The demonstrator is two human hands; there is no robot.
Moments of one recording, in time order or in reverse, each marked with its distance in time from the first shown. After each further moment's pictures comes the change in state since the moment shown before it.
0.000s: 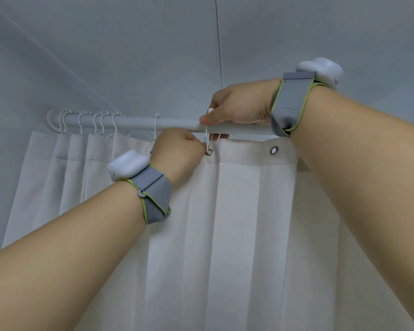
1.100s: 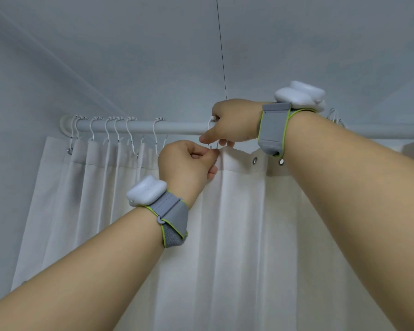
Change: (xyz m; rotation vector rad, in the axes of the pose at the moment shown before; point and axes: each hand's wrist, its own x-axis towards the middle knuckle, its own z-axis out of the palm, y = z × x) left_hand -0.032 -0.005 0.012 -0.352 0.125 -0.016; right_hand 0.009 -0.007 0.025 -0.029 0.063 0.014
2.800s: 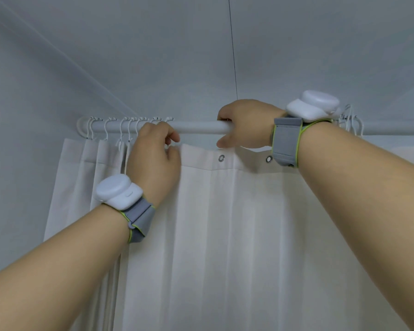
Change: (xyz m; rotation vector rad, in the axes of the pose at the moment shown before) left_hand 0.027 -0.017 -0.065 0.603 0.127 0.585; right_hand -0.016 0.005 0.006 -0.202 0.153 -0.116
